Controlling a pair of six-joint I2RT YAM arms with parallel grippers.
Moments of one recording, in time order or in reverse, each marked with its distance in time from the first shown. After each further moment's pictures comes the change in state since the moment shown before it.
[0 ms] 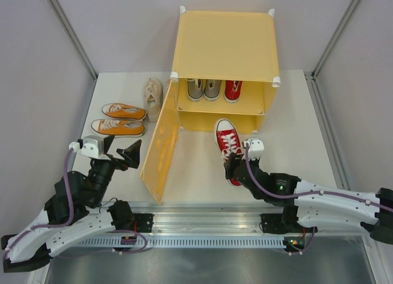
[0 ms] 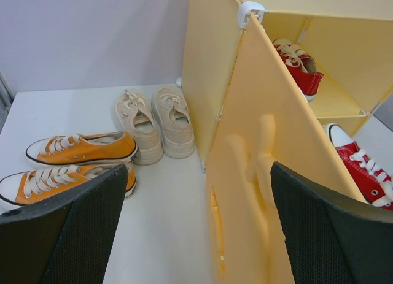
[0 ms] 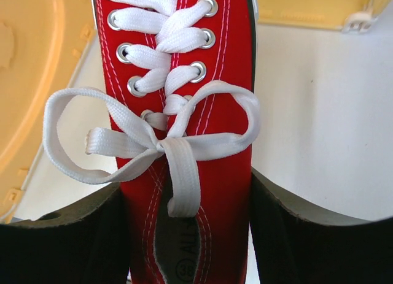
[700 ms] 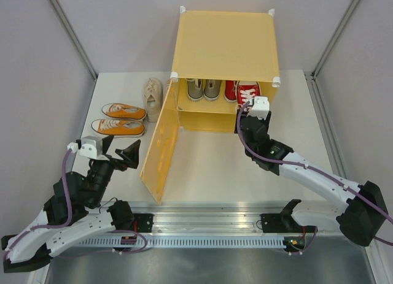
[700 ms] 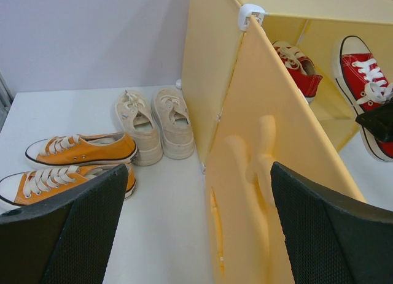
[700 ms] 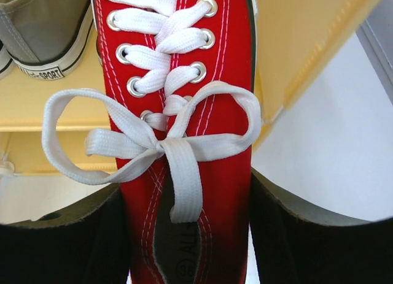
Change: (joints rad) left arm 0.000 -0.010 0.000 0.000 0.000 0.000; right arm -0.438 0.219 0.261 0.246 0.080 -0.452
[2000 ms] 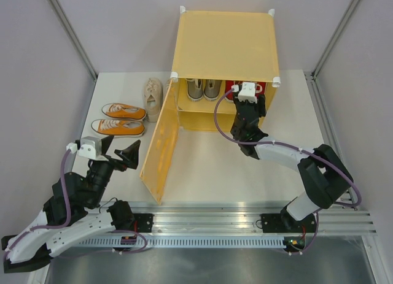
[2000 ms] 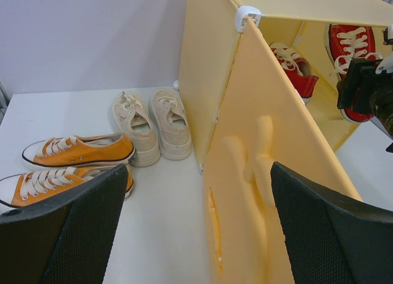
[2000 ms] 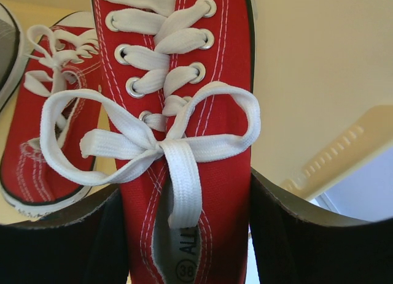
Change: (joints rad) left arm 0.000 -0.008 0.000 0.000 0.010 0.000; right arm -0.116 0.418 0.035 0.872 0.200 -0.656
